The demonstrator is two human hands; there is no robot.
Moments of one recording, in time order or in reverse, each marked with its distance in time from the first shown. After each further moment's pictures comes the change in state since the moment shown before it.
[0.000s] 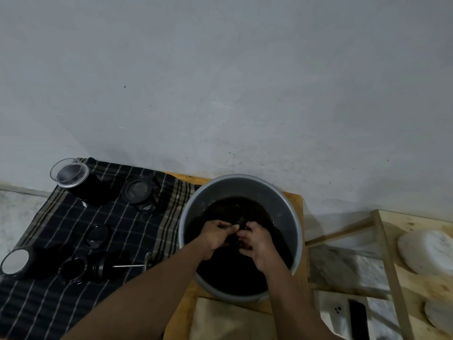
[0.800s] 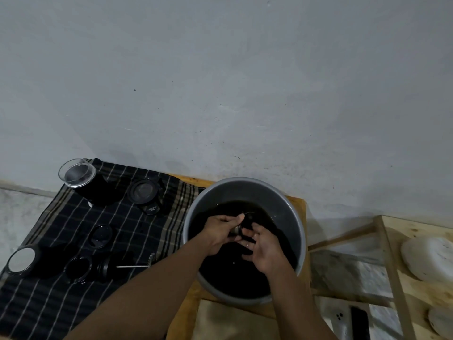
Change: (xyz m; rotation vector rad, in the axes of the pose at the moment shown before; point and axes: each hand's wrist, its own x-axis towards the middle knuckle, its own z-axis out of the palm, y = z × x) left_hand -0.005 0.019 0.004 -0.247 -0.015 0.042; right_hand -0.001 0.000 -0.004 0.225 -0.049 0.020
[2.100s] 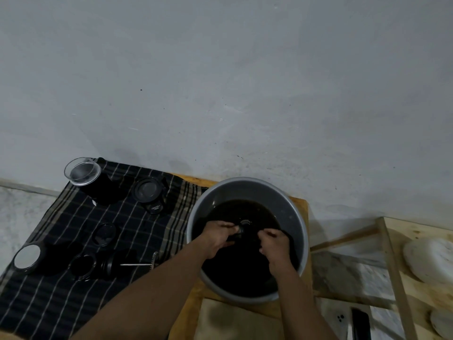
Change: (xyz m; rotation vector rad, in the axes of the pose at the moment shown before) left_hand 0.002 -0.006 -0.016 0.112 0.044 -0.114; right_hand 0.007 0.009 -0.016 -0.349 0.343 -0.275
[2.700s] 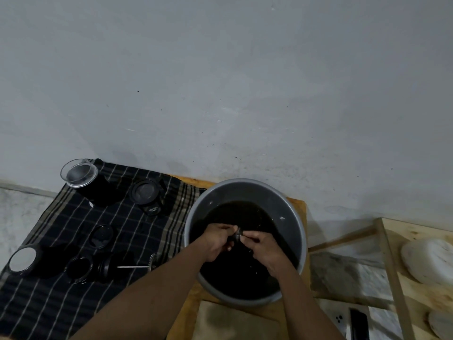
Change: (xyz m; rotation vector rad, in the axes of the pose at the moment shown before) left_hand 0.001 -0.004 0.005 0.018 -0.025 0.002; right_hand -0.010 -0.013 -0.003 -0.210 -0.473 -0.071
